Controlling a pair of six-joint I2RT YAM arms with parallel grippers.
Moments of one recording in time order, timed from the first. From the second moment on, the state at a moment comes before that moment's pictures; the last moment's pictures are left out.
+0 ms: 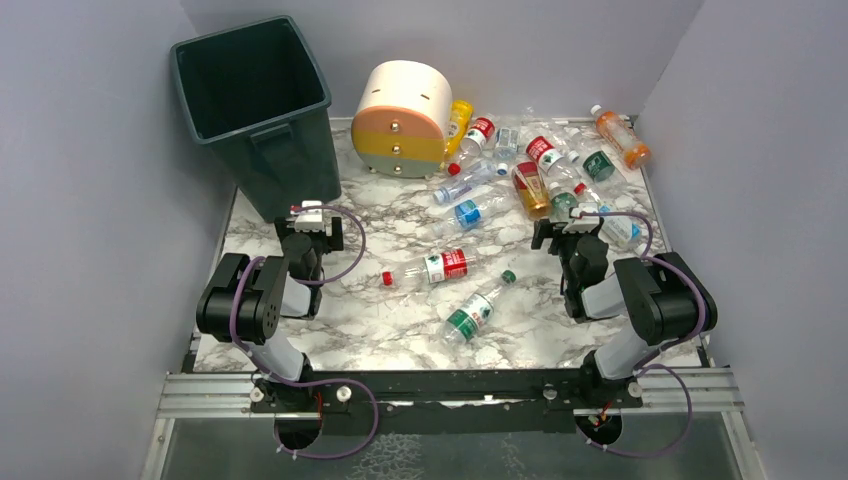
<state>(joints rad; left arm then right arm) -0.08 1.64 0.27 1.20 -0.16 0.08 0.14 1.62 0.23 1.29 0.12 0.01</state>
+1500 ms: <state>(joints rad) -0.11 1.13 0.47 0.66 -0.14 -0.11 0.14 1.04 0.36 0.84 0.00 0.00</state>
